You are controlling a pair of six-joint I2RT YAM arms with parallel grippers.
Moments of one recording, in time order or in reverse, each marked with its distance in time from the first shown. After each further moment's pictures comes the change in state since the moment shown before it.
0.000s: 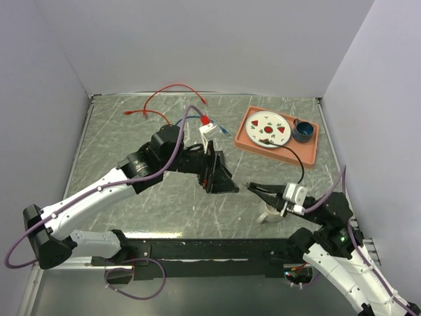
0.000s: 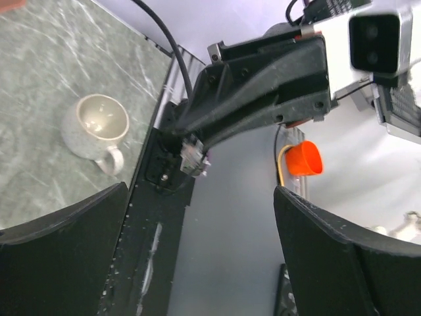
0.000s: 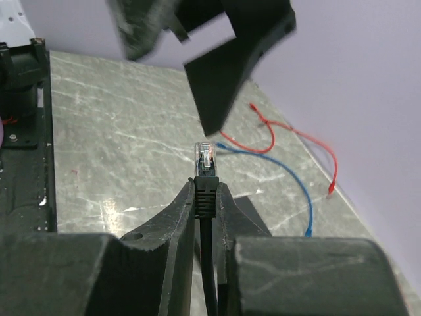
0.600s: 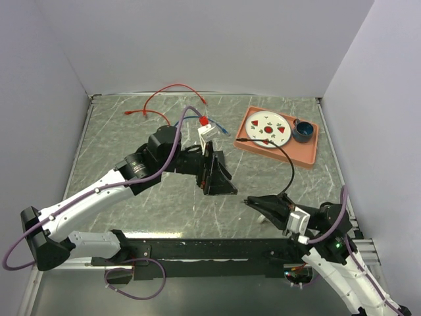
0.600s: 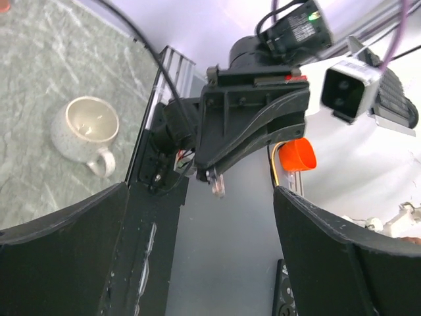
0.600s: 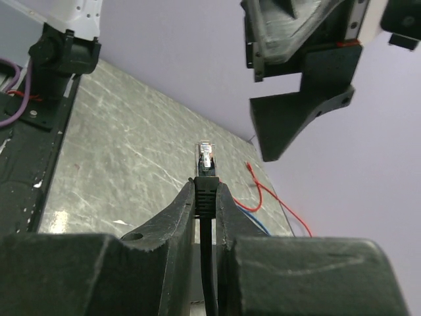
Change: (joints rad) left arm 0.000 -0.011 -0.018 0.039 0.042 -0.008; right arm 0.000 -0.192 -0.180 0.149 -0.251 -0.184
